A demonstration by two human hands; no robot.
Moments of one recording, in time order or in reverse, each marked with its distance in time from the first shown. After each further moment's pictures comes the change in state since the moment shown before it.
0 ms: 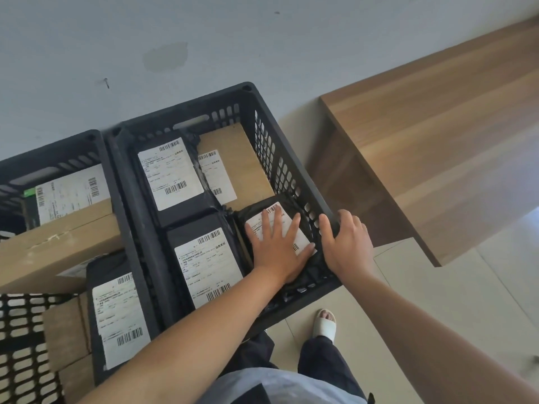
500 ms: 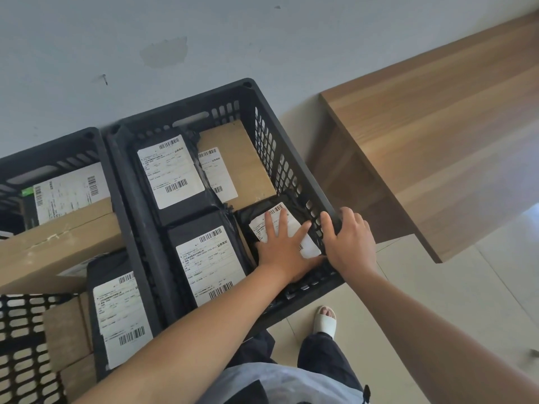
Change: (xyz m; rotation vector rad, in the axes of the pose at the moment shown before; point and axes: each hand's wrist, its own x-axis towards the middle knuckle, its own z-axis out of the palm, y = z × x) left_hand -0.004 0.005 -0.008 -0.062 -0.148 0.033; right_hand 0.000 -0.003 0.000 -0.020 0.018 0.001
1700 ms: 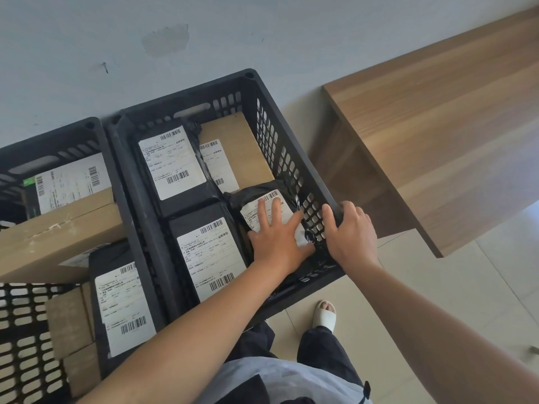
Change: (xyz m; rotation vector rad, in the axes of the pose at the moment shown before) left_hand -0.017 -0.003 -0.009 -0.084 0.203 -0.065; right_hand 0.002 0.005 0.005 0.004 0.024 -0.005
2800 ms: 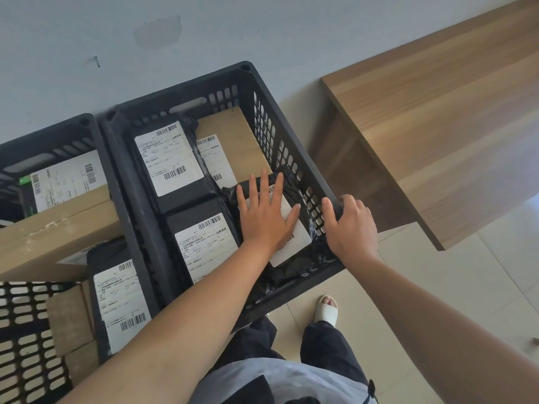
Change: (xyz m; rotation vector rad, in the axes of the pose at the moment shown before) left_hand 0.040 -0.028 0.012 0.104 0.332 0.019; right_hand 0.001 0.001 0.001 0.009 -0.003 0.005
